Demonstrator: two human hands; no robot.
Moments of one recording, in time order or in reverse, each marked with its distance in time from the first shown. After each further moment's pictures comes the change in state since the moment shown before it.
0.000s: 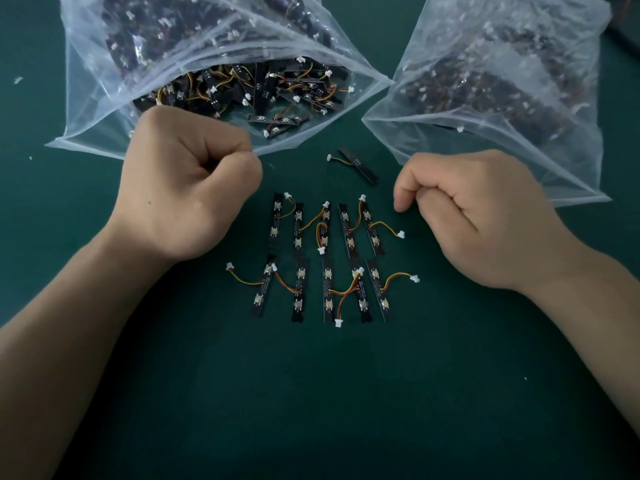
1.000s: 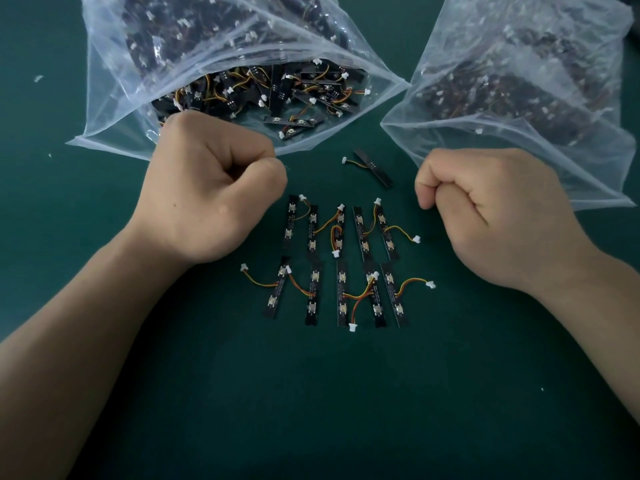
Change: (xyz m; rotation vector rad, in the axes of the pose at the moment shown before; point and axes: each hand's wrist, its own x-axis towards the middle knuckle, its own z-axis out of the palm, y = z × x) left_hand 0.000 0.003 0.002 -0.047 -0.039 -0.016; right_hand 0.004 -0.002 0.001 -0.086 0.061 0.064
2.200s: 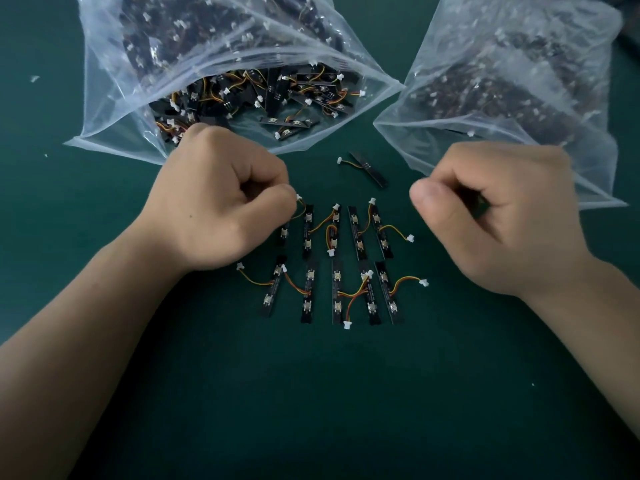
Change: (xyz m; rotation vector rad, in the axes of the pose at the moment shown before) left_hand -0.001 -0.002 -0.001 0.146 -0.147 0.031; right_hand -0.005 -0.003 0.005 0.157 0.264 -0.260
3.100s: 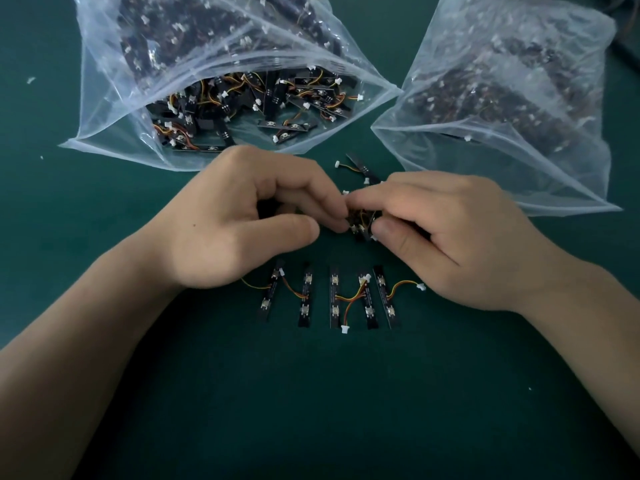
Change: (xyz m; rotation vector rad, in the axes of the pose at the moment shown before) left_hand -0.001 0.011 0.000 -0.422 -0.308 -0.084; right_hand 0.003 -0.002 0.003 -0.056 -0.426 -0.033
